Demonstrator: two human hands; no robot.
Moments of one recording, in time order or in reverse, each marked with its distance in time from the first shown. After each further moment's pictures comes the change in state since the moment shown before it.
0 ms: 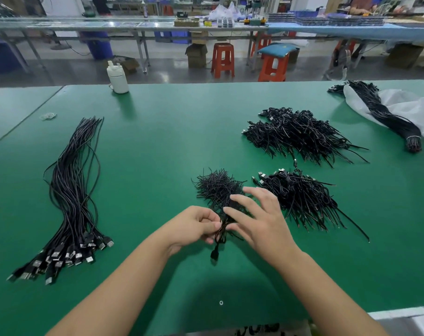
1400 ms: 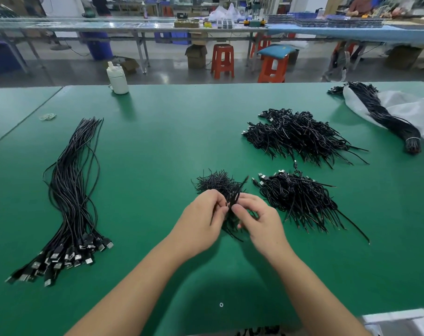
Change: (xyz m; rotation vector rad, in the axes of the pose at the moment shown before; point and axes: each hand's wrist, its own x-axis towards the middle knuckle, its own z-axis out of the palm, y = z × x) left_hand -0.012 0.024 0.021 0.626 0.426 0.524; right_hand 0.024 -0.028 -0.012 1.046 -0.017 0.972
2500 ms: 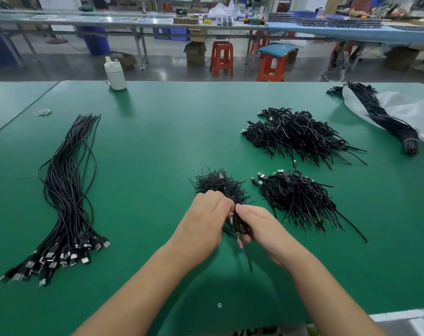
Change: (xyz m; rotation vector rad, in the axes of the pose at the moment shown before) left_hand -0.004 -0.002 0.009 0.362 0.147 0.408; right_hand 0.002 -0.010 -0.011 -0.024 -0.314 0.215
